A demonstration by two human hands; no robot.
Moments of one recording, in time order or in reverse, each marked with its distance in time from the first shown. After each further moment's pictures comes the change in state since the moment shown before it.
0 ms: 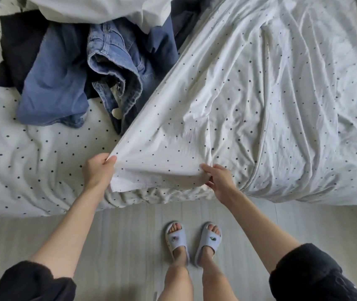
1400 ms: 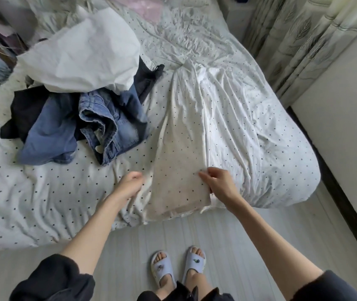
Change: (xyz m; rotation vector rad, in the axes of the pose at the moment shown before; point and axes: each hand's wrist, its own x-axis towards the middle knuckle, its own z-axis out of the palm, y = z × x) left_hand -0.140 0.115 0.010 0.005 -0.559 0.009; right_hand -0.167 -0.063 -0.097 -0.467 0.088 -0.551
